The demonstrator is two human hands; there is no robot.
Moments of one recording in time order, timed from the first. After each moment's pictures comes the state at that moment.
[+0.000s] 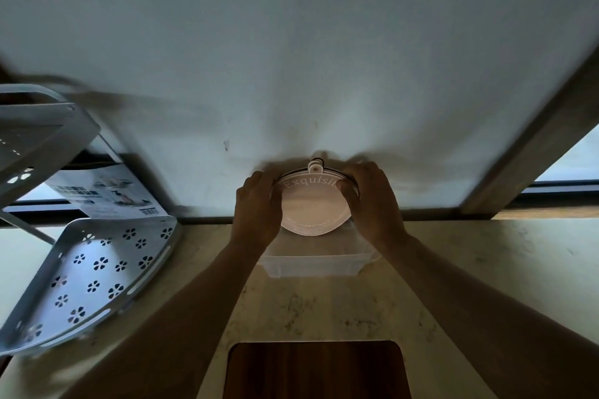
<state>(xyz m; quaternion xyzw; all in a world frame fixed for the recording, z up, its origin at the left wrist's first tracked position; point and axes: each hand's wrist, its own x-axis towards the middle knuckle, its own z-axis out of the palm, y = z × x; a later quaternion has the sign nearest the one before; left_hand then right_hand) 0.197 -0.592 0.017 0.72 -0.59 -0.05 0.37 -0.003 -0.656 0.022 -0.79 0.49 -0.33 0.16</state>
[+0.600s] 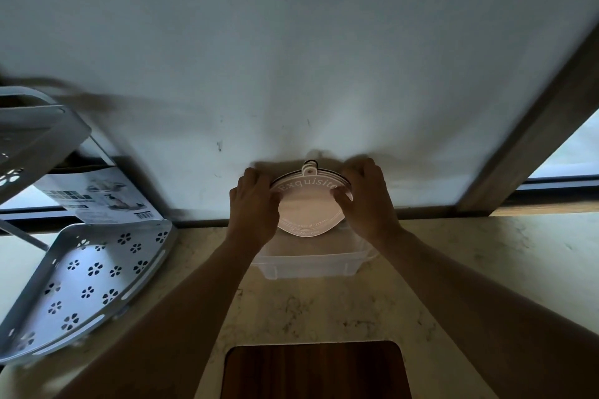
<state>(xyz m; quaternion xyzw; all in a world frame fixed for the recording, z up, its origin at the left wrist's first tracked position) 0.197 -0.597 0.013 0.76 -0.59 -0.04 0.27 -0.005 -0.659 0.018 -0.81 0.49 -0.30 0.14</state>
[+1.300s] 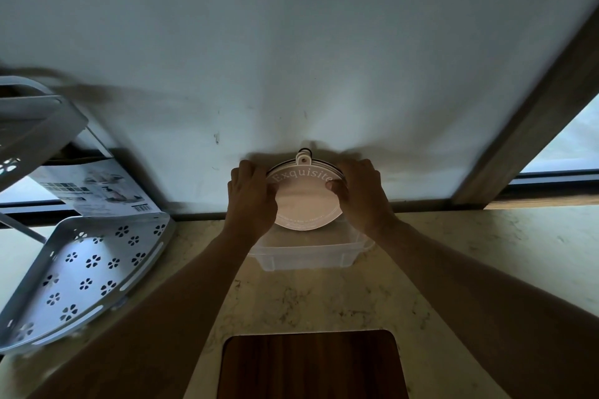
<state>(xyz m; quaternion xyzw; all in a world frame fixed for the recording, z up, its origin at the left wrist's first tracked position) 0.197 -0.595 0.014 0.75 -0.59 -0.04 0.28 -0.003 -0.661 0.012 -0.82 0.49 -0.28 0.13</state>
